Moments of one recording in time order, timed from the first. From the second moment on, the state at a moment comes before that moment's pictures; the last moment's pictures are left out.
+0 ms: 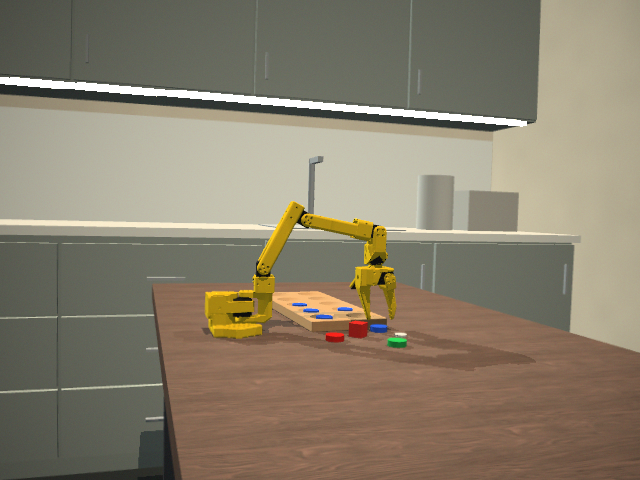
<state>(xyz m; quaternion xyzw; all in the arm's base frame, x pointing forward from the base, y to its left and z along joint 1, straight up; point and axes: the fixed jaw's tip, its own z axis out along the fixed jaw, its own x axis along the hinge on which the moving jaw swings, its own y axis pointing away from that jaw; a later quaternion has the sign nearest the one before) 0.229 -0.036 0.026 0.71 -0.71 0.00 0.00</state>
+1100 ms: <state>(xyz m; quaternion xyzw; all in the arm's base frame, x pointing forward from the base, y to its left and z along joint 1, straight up) 0.228 -0.036 0.023 0.71 -0.71 0.00 0.00</state>
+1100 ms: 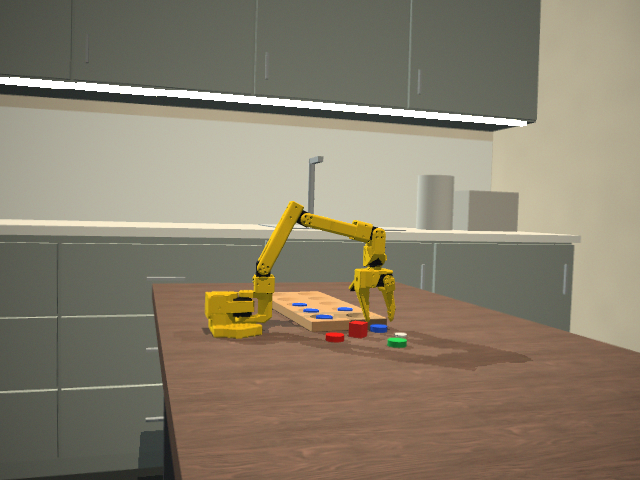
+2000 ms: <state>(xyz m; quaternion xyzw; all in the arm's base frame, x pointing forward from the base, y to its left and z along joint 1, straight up) 0.229 -0.036 0.011 0.71 -0.71 0.00 0.00</state>
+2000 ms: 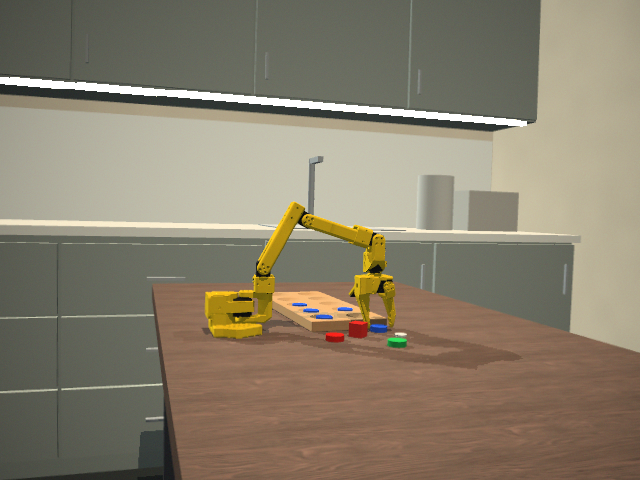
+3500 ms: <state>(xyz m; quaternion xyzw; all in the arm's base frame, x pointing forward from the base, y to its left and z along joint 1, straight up) 0.228 -0.036 0.009 0.71 -0.71 0.00 0.00</state>
